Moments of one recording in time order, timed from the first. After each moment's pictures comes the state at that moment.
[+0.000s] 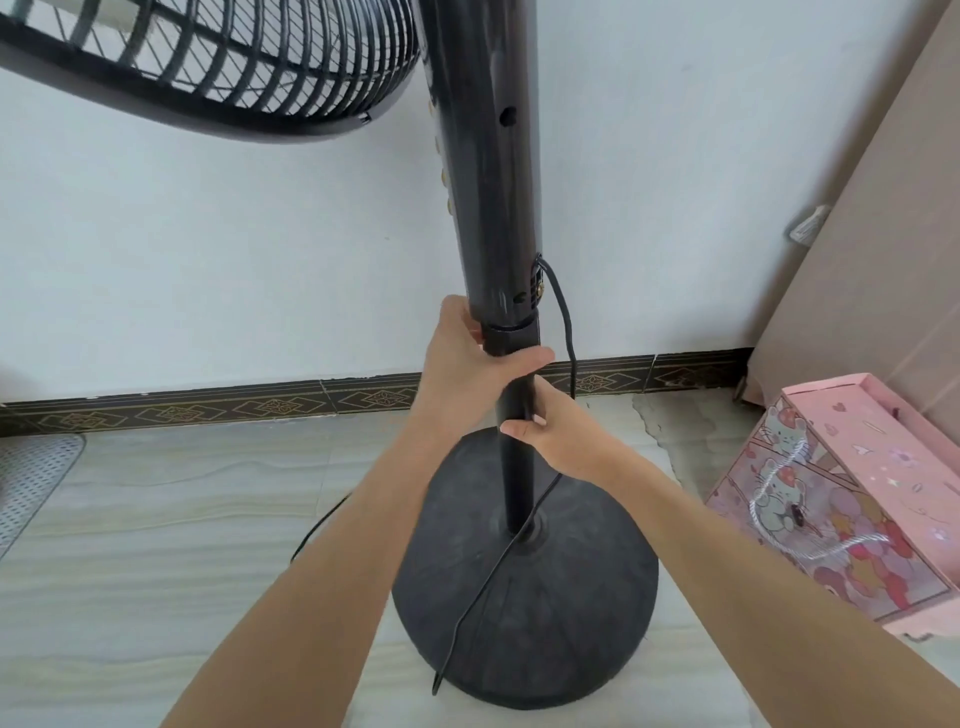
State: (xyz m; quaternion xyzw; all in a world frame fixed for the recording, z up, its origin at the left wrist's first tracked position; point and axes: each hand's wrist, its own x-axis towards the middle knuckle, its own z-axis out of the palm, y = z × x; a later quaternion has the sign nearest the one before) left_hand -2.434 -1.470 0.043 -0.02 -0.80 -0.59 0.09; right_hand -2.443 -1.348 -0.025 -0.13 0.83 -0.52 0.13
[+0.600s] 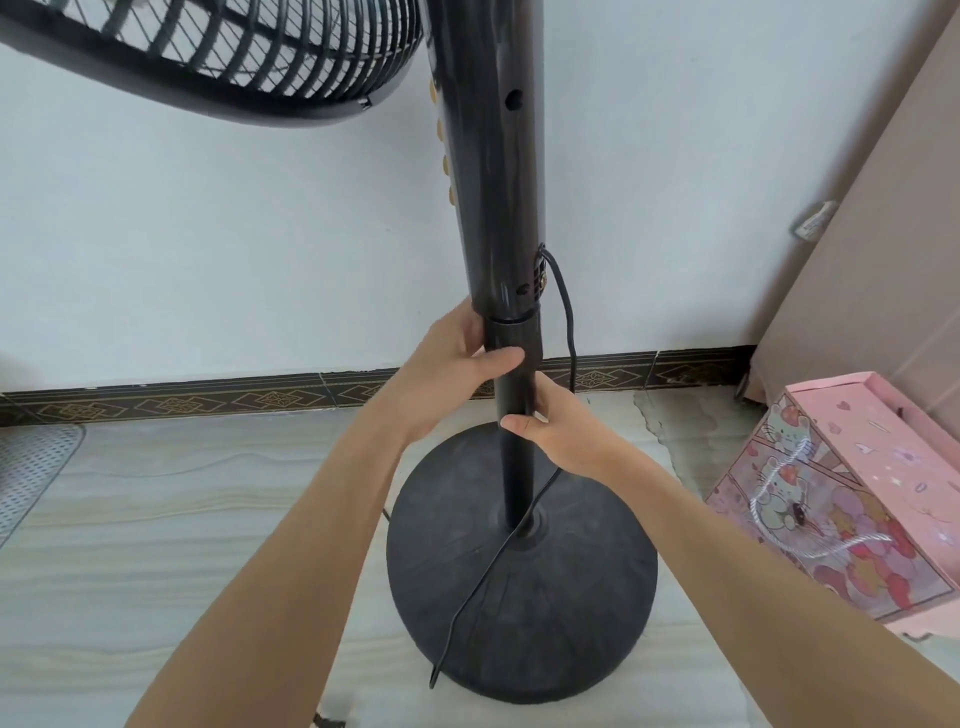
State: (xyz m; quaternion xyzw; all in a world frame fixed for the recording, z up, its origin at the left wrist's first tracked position) left_hand -2.433 -1.489 0.049 -0.10 -0.79 -0.60 -0.06; right_hand -2.442 -1.348 -0.026 -0.13 0.82 -0.53 0.15
